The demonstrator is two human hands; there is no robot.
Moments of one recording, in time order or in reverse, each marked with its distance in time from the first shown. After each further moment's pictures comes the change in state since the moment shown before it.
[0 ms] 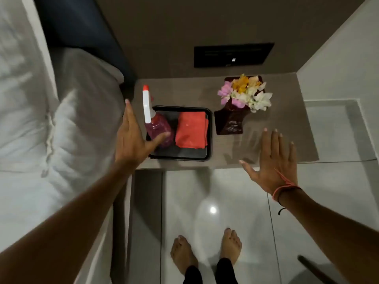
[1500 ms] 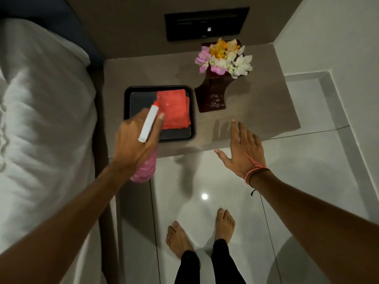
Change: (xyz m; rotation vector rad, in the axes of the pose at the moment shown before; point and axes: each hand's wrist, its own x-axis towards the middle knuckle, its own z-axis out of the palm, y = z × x) left_hand -0.051 0.038 0.029 -0.198 0.050 0.336; right_hand -0.031 -0.029 0.043 0.068 -0.085 -0.008
